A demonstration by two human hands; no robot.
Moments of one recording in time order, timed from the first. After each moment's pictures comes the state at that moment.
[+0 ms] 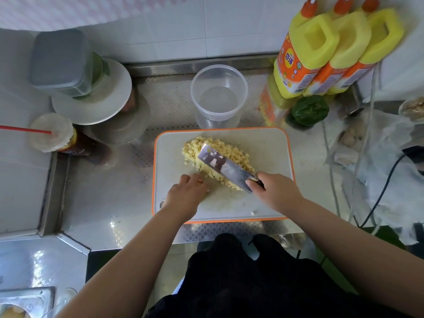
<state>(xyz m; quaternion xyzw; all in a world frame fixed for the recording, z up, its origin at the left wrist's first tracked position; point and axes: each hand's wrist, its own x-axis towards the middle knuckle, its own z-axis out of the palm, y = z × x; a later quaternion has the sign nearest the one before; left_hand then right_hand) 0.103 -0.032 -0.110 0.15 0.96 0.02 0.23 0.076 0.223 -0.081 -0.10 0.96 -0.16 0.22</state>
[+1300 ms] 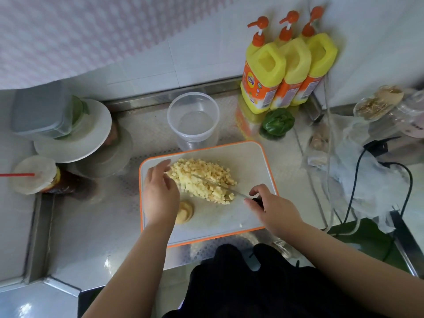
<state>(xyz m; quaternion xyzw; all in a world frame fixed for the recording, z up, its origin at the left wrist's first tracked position) 0.074 -0.013 -0.057 -0.15 0.90 0.39 -0.10 0.120 0.244 -0.052 0.01 0.95 -0.25 0.17</state>
